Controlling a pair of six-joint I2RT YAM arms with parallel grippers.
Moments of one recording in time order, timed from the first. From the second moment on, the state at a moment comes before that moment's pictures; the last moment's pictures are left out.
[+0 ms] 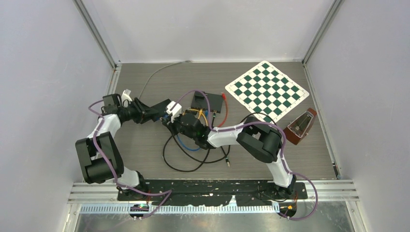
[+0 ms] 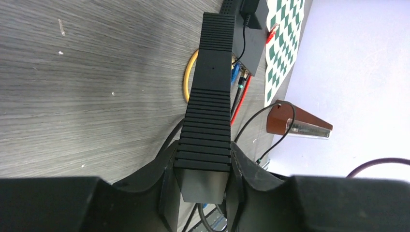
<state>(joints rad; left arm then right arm) 0.30 1.48 0.84 -0.27 0.86 -0.54 1.07 2.08 1.23 0.71 0.10 0.09</state>
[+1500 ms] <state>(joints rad) 0.35 1.48 0.92 -0.45 0.73 -0.48 1.01 2.13 1.32 0.49 -0.03 -0.08</state>
